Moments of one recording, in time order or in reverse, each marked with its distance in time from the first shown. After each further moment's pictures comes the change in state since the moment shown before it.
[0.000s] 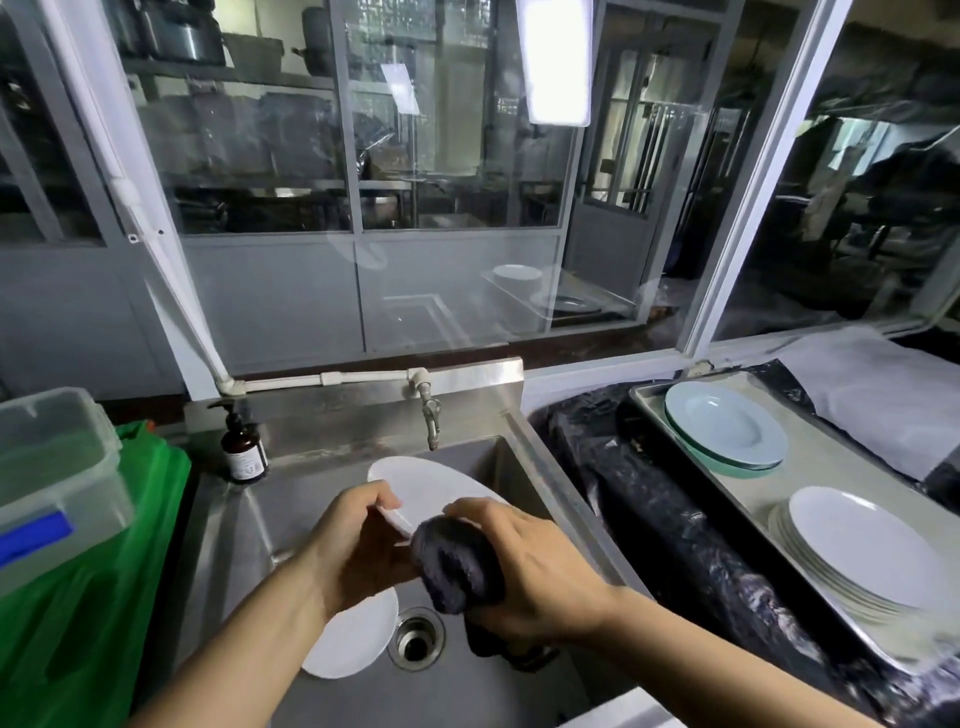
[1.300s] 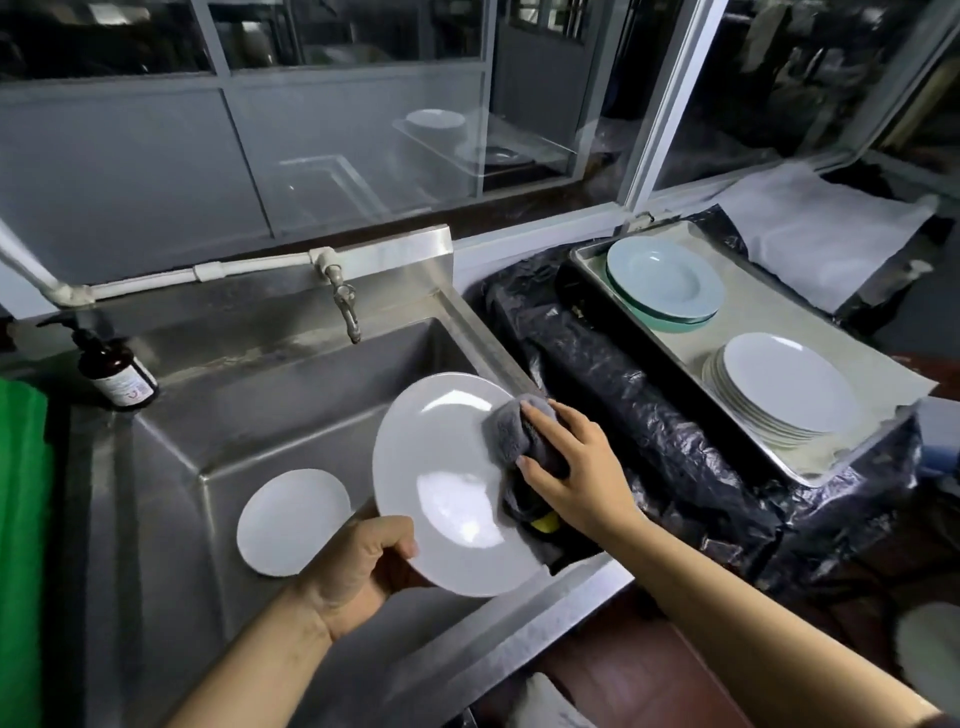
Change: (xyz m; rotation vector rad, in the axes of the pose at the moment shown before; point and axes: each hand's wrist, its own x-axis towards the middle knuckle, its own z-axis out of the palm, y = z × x) left_hand 0.020 -0.099 0.017 0.102 -0.191 -0.138; right_hand -0.109 0.095 0.033 -0.045 0.151 0.765
